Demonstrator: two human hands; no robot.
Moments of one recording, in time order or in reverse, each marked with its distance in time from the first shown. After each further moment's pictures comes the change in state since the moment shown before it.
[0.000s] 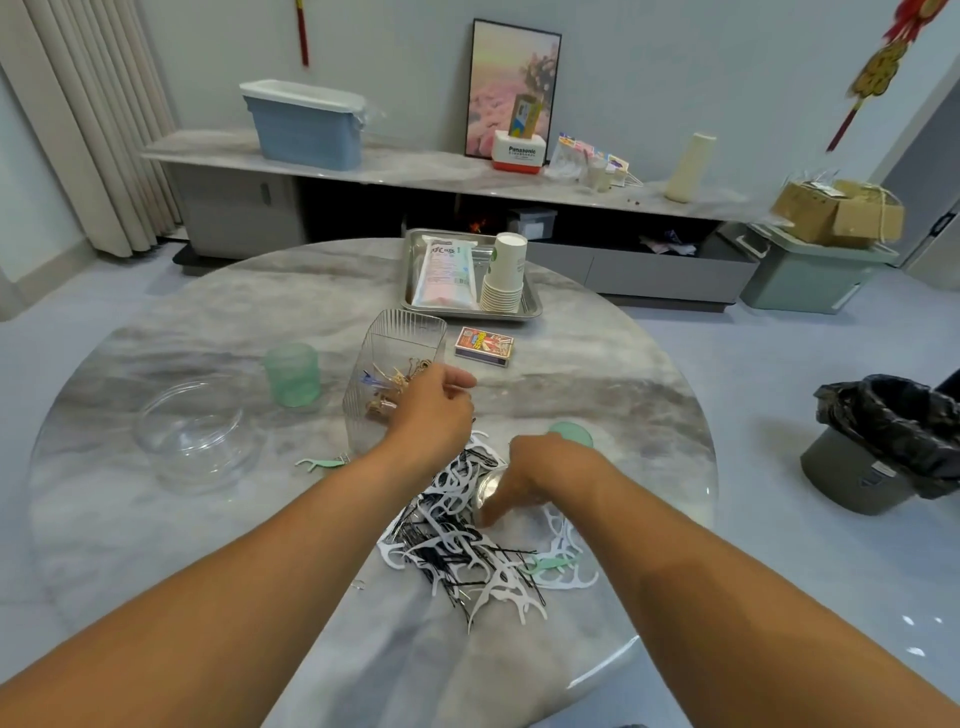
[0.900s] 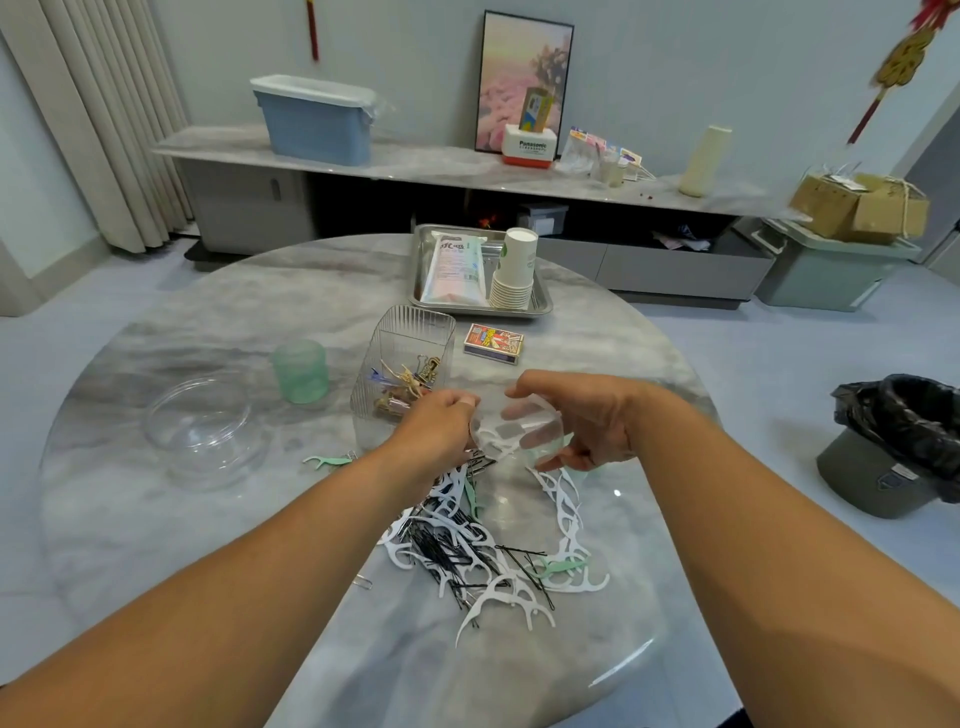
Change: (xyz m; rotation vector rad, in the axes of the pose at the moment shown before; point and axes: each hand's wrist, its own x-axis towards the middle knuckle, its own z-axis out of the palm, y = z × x) left_hand 0.009 -0.017 0.005 -0.209 -0.145 -0.219; right_hand 0.020 0.043 -0.052 0.919 -0.275 -0.035
